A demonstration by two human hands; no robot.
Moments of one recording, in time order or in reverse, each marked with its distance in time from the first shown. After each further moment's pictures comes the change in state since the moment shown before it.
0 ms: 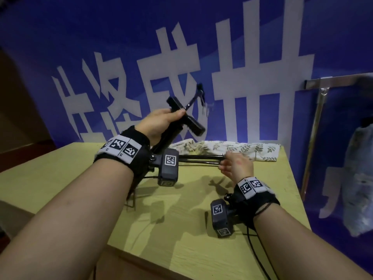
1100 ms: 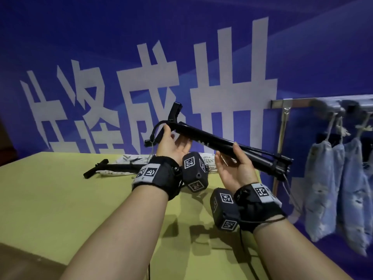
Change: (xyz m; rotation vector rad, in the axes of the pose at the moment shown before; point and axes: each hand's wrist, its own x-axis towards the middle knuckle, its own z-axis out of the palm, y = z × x) left_hand 0.021 -0.010 0.110 -1.189 0.162 -0.128; right_hand -0.031 -0.060 -0.036 0.833 -0.211 0.079
